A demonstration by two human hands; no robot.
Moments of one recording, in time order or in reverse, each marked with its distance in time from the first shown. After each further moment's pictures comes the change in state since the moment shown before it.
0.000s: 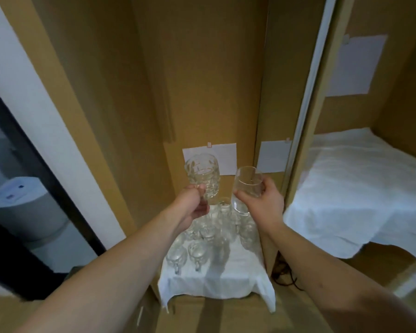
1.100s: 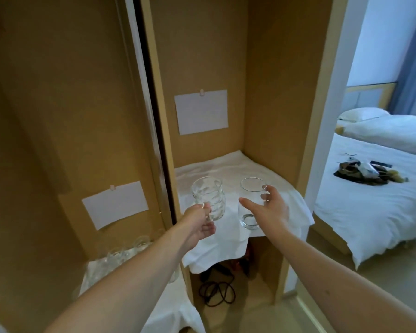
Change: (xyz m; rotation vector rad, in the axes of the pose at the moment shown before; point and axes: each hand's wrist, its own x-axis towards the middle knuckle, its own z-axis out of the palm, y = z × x) left_hand -0.110 -0.011 0.279 0.099 -0.409 0.005; right_hand -0.026 0.033 -0.313 -0.098 0.404 0.179
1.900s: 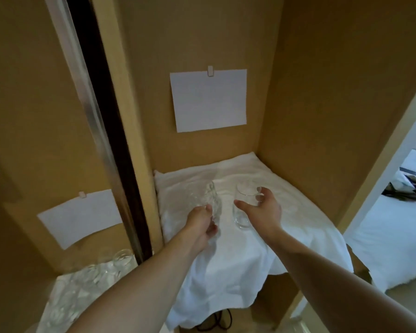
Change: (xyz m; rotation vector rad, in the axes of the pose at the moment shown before) left_hand 0.269 0.046 0.025 -0.180 0.103 -0.066; right_hand 0.233 0.024 0.146 -0.124 -0.081 0.015
